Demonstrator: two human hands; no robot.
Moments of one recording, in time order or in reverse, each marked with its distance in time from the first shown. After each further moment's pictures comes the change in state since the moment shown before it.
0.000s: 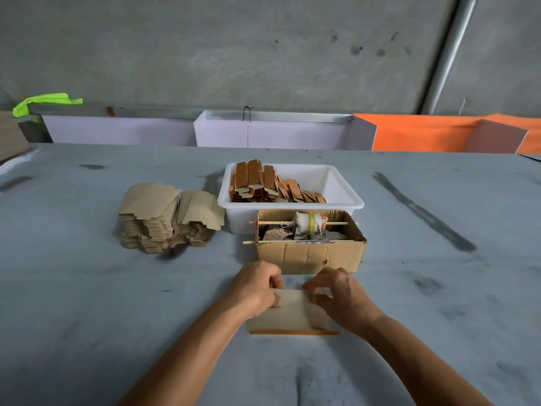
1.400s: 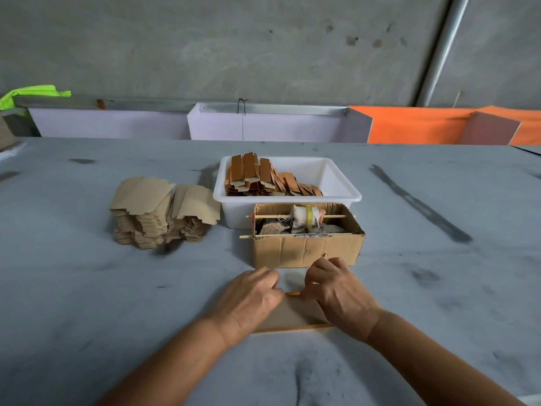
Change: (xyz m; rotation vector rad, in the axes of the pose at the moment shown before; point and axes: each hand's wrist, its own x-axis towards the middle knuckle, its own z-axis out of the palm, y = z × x) left_hand -0.035 -0.001 -0.007 0.669 0.134 0.646; right_hand -0.010 -0.007 -0.006 -0.461 0.111 -0.441
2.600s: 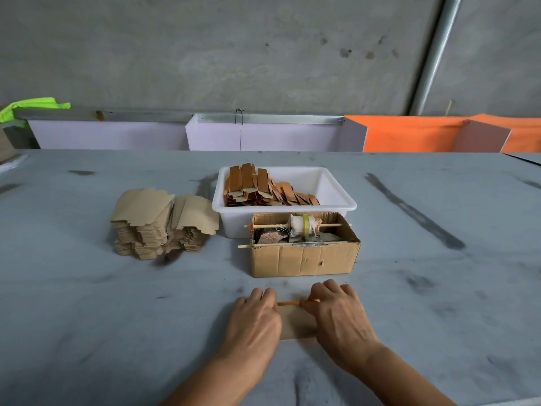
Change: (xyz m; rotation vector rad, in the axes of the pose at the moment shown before) left_hand -0.003 0.030 0.027 -0.047 -0.157 -0.366; right_hand -0.016 -0.022 0.010 0.070 -0.077 0.315
